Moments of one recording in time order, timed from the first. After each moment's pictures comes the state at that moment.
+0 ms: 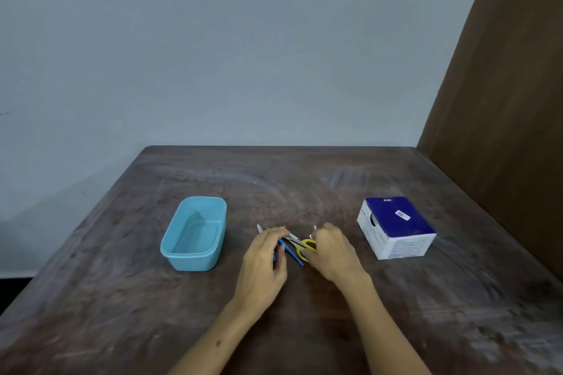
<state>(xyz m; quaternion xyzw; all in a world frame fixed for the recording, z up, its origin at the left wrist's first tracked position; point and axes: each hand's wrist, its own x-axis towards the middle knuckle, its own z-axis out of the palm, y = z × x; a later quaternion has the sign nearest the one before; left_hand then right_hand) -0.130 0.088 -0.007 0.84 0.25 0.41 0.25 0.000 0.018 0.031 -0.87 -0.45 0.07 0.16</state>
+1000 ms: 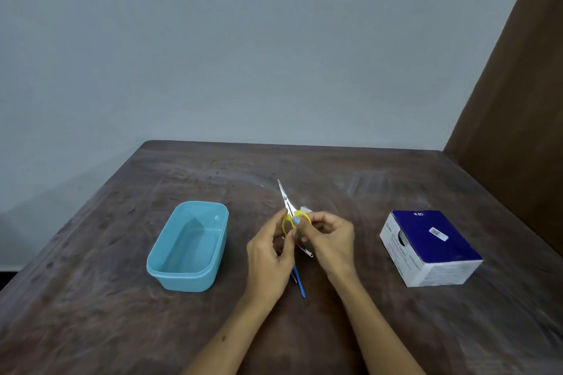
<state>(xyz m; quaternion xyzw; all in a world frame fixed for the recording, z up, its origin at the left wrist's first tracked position) -0.092 0.121 -0.009 0.72 0.27 0.50 0.40 0.009 0.076 0.006 -0.62 -0.28 0.20 0.70</state>
